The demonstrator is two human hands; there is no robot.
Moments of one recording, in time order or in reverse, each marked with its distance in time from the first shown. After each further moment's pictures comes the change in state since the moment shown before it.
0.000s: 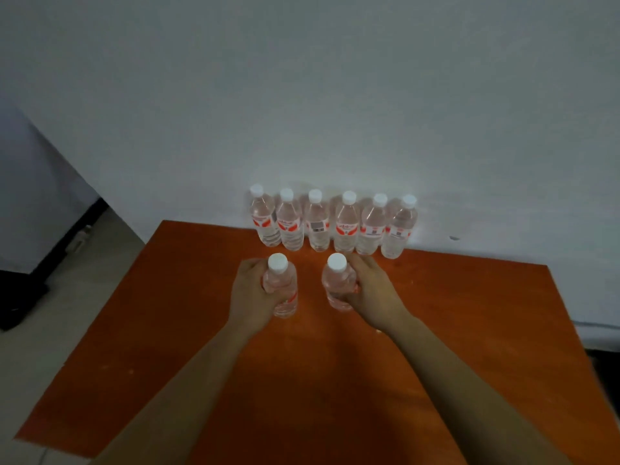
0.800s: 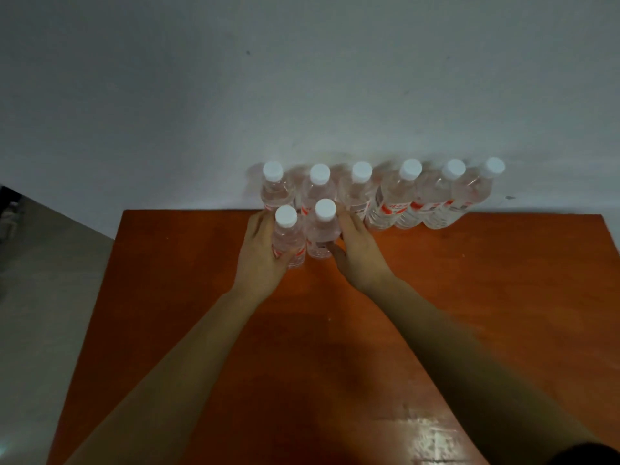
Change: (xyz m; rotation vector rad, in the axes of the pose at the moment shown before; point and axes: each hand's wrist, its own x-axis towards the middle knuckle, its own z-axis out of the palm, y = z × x) left_hand 0.166 -0.096 0.004 0.015 -0.219 0.187; right_hand 0.152 -0.029 0.115 0.003 0.024 0.130
